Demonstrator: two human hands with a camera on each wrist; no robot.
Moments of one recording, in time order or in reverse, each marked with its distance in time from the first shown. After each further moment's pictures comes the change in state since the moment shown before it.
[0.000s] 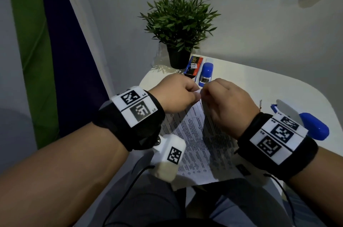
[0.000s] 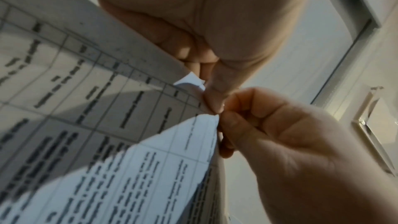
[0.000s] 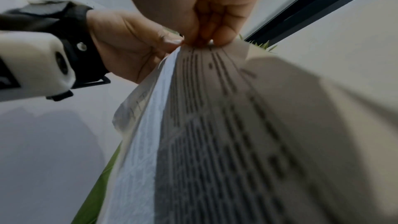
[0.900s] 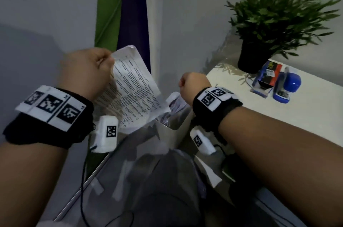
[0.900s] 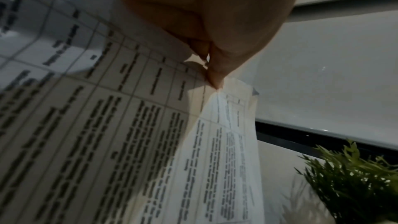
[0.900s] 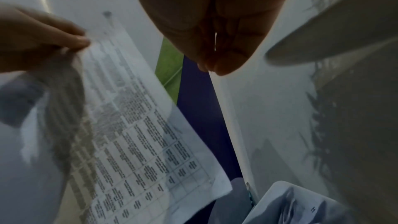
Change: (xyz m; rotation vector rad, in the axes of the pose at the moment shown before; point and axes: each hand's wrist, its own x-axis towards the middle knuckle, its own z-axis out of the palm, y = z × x) left_hand -0.116 -0.179 -0.153 0.258 0.823 -0.483; right_hand 0.143 -0.108 0.170 0.060 -0.635 0.280
